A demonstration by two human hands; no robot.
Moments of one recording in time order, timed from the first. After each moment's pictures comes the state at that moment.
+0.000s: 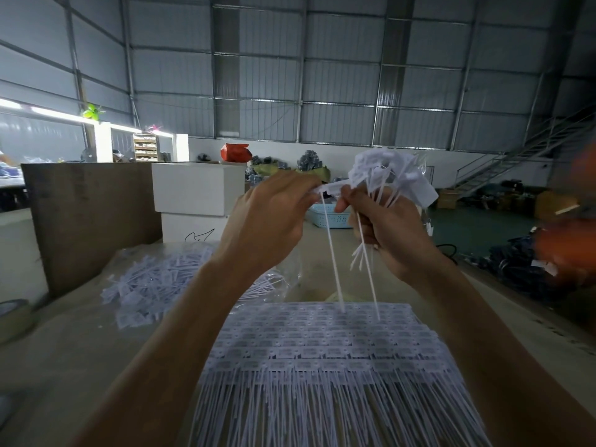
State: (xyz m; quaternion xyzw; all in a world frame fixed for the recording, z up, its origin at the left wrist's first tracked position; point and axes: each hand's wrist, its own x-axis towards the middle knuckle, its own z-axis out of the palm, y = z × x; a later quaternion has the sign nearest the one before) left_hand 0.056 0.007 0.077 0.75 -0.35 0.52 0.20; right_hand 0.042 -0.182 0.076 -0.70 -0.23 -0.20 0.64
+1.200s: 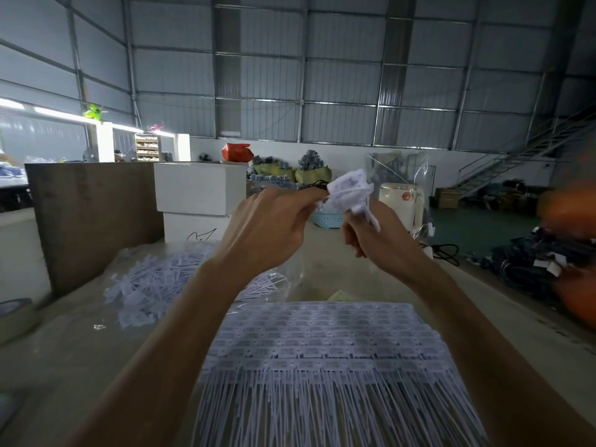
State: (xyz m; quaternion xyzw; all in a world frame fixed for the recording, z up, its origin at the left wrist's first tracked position) left_hand 0.060 0.012 0.076 0.81 -0.34 0.45 0.18; right_hand 0.057 -0.183 0.063 -0.84 -0.21 -0.30 0.39
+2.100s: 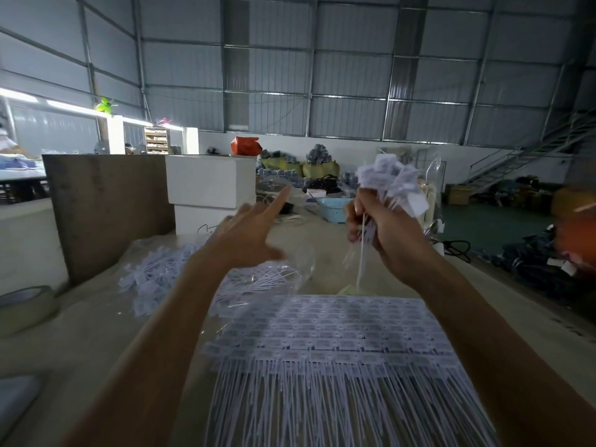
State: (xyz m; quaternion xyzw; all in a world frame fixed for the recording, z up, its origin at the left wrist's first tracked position) left_hand 0.126 0.063 0.041 0.94 -0.23 0.25 0.08; right_hand 0.054 -0.164 0.062 -0.67 -0.19 -0.14 0.70
